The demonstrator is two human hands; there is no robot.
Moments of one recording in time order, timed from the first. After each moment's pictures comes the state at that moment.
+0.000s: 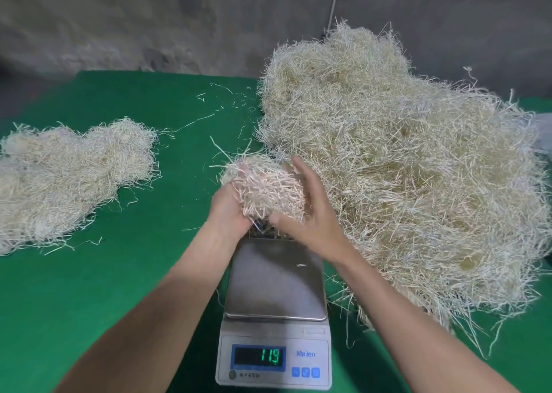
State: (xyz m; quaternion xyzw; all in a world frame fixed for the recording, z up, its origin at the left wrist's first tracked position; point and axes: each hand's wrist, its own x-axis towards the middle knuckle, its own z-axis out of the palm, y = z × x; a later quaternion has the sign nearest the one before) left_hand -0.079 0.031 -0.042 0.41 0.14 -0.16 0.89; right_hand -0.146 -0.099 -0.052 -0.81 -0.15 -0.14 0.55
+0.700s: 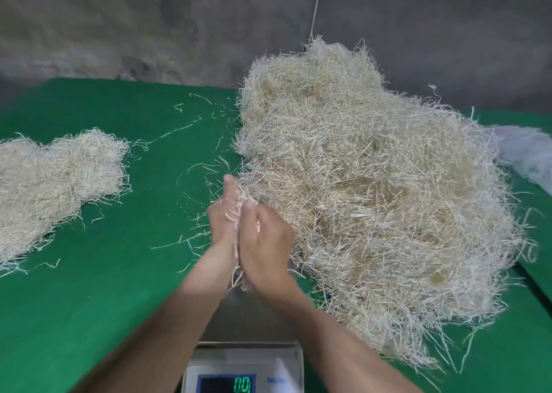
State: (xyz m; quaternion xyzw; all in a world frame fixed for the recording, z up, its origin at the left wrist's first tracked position) left_hand -0.101 -0.019 -0.034 0.55 0.19 -0.06 0.81; right_hand -0.137 -0.058 -0.053 -0.82 0.06 -0.29 0.49
